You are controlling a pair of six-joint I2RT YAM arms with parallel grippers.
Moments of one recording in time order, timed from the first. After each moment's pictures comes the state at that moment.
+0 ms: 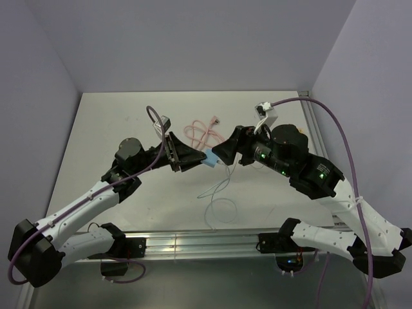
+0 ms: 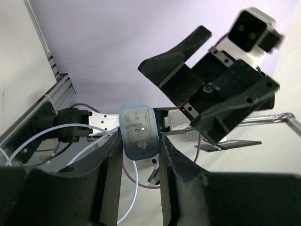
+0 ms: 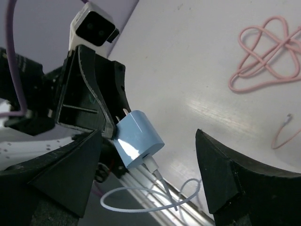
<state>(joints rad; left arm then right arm) -0.67 1.04 0.72 0.41 0.61 -1.53 0.84 0.93 1.25 -0.61 0.05 0.58</state>
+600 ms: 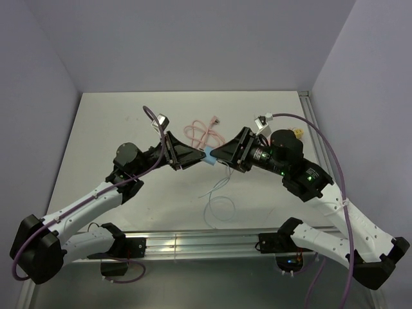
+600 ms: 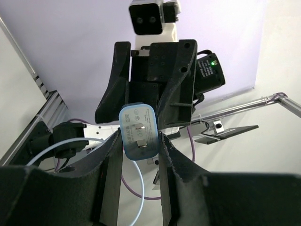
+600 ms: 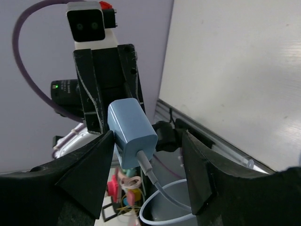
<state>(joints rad) -0.66 1.07 0.66 0.67 0.61 -1.51 0.69 0.87 1.03 -0.43 -0.26 1.13</state>
